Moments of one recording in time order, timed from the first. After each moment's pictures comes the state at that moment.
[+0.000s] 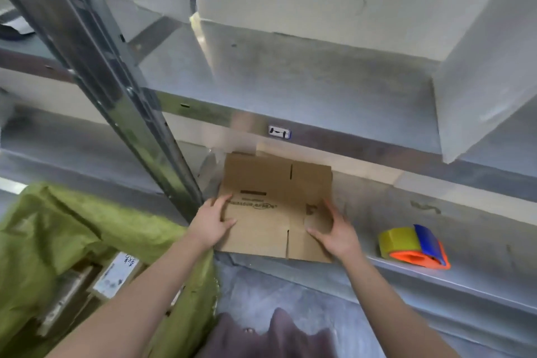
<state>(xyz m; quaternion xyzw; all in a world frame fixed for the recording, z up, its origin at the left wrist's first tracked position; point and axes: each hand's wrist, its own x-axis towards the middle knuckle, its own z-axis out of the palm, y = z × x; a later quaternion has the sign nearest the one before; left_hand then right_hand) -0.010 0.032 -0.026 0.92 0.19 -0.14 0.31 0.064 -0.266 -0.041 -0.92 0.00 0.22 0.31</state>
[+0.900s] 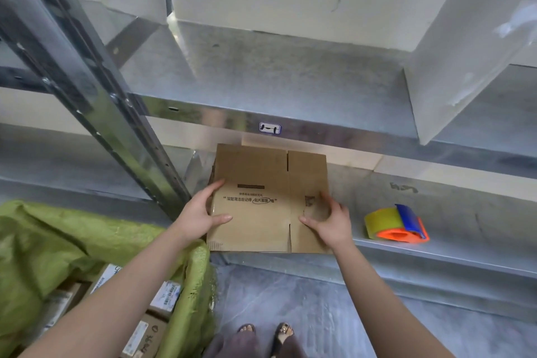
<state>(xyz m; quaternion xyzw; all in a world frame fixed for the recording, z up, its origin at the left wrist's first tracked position) -0.009 0.054 -0.003 0.83 0.13 -0.12 0.53 0.045 -0.263 -0.028 -0.89 0.10 0.14 0.42</state>
